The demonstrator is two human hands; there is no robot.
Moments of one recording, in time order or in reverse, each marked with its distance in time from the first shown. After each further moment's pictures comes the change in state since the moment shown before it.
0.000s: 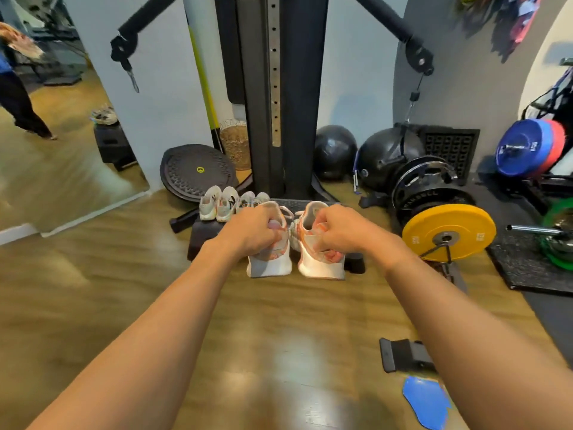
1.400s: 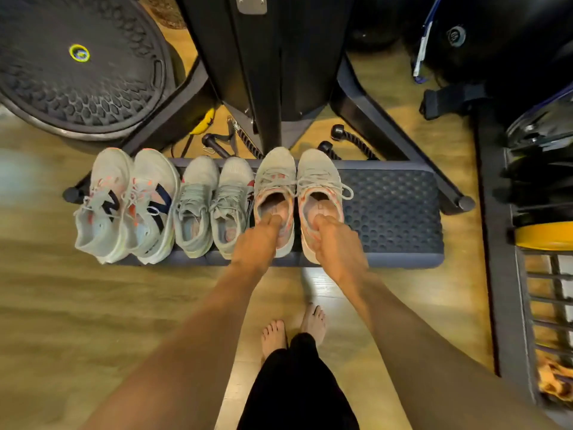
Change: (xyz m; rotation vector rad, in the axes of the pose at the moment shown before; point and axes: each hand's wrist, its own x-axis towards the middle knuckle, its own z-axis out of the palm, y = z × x) left_hand 0.676 -0.364 0.353 0.107 -0.525 -0.170; right_hand 0.819 0.199 0.153 -0.057 -0.133 0.237
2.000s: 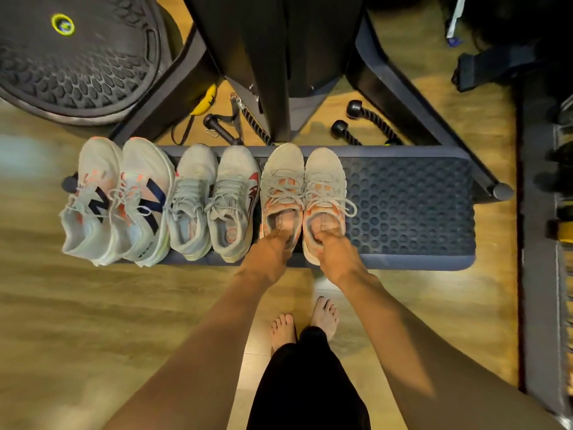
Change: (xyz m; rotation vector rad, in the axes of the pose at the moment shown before) left_hand 0.032 -0.011 0.043 -0.191 -0.155 -0.005; right_hand 0.058 0.029 0.062 0.086 -0.232 0.071
